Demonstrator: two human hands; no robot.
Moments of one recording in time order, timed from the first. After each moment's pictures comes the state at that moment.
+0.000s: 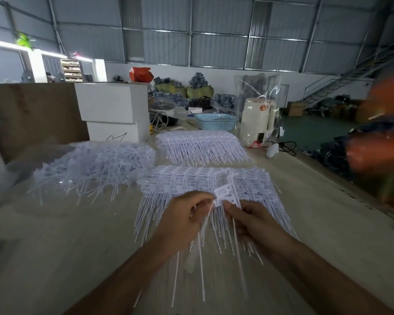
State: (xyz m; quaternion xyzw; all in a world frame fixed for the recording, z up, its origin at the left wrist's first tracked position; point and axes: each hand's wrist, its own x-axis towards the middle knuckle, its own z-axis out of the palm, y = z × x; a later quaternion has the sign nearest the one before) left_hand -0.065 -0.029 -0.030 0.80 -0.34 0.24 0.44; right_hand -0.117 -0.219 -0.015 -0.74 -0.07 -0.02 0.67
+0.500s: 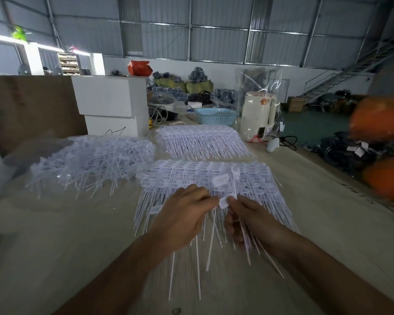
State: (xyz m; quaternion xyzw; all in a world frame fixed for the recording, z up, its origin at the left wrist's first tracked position) left_hand -0.069 -0.020 -0.027 0.82 -0.45 0.31 0.16; right_hand -0.110 -0.221 -0.027 -0.73 -0.06 0.04 0.68
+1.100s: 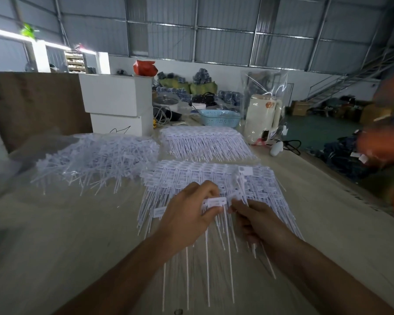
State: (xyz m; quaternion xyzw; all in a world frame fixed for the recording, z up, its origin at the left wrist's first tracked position) left_hand -0.073 -0.028 -0.028 0.83 -0.33 0.25 0.37; right_hand -0.110 -0.216 -0.022 -0.73 0.03 0.00 0.68
